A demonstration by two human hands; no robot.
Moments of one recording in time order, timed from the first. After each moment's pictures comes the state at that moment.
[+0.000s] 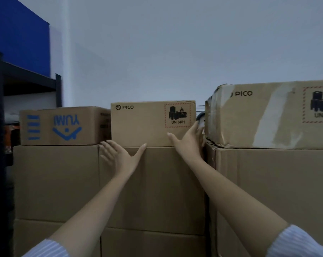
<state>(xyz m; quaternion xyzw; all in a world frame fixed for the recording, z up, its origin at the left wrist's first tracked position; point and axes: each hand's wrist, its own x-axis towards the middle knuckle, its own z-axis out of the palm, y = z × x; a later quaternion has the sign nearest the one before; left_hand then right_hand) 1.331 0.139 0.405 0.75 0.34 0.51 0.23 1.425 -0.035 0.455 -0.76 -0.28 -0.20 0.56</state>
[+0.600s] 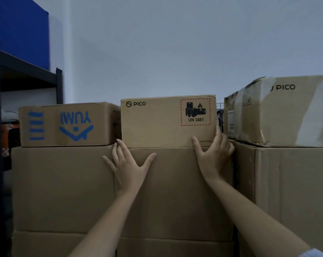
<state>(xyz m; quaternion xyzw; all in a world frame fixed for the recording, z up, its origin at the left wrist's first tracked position) 1.322 0.196 0.371 0.76 0.27 0.59 0.05 1.457 0.007 0.401 -0.64 -0.18 -0.56 0.50</state>
